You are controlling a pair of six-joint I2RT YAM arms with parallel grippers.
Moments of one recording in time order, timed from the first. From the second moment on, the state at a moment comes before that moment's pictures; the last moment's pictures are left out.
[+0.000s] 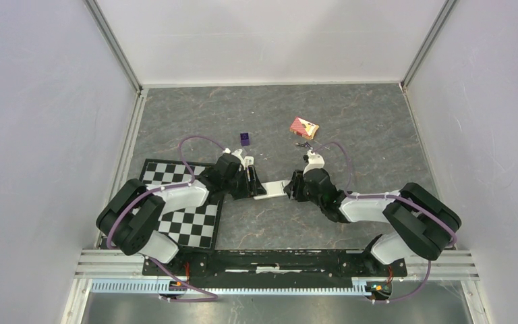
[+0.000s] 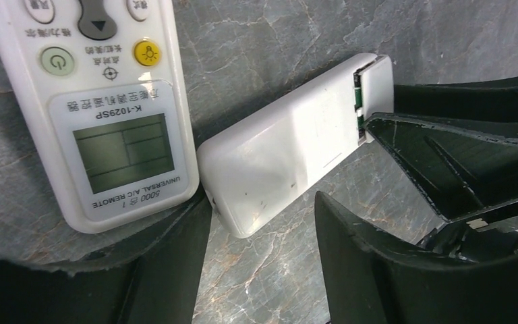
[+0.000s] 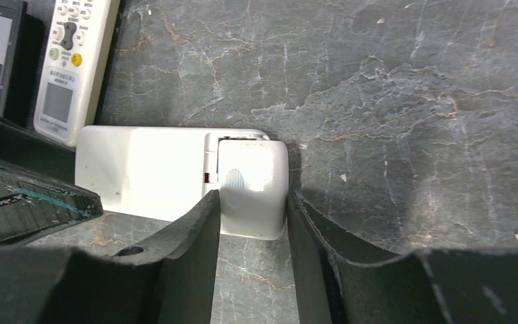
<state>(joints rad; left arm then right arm) -0.65 1.50 0.60 0.10 0.21 -0.75 0.76 1.47 0.42 0.45 0.18 0.64</state>
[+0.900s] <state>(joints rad) -0.65 1.50 0.61 0.07 0.19 -0.74 0.74 1.49 0.41 0.48 0.12 0.68</state>
